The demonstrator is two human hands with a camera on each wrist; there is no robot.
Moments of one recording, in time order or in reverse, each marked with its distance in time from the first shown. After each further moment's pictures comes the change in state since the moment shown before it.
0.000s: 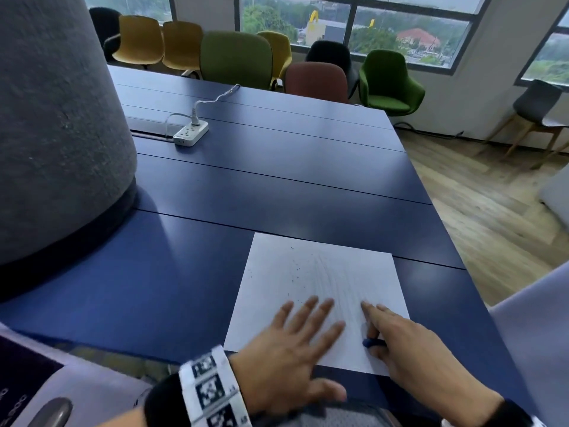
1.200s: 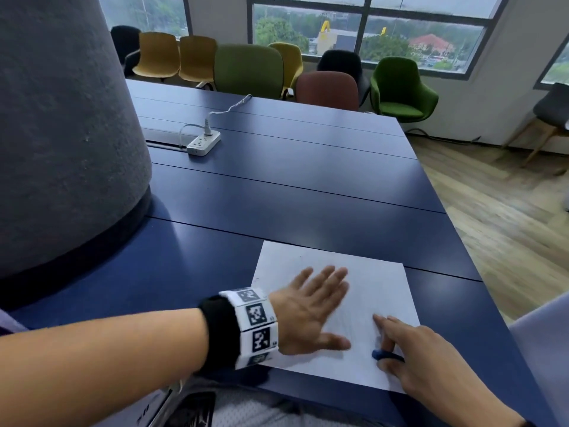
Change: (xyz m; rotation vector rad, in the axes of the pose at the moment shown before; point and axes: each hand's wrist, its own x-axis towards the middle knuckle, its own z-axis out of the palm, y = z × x) left_hand 0.040 -0.034 -0.033 0.177 0.014 -0.008; right_hand 0.000 -0.002 -0.012 0.051 -0.020 0.053
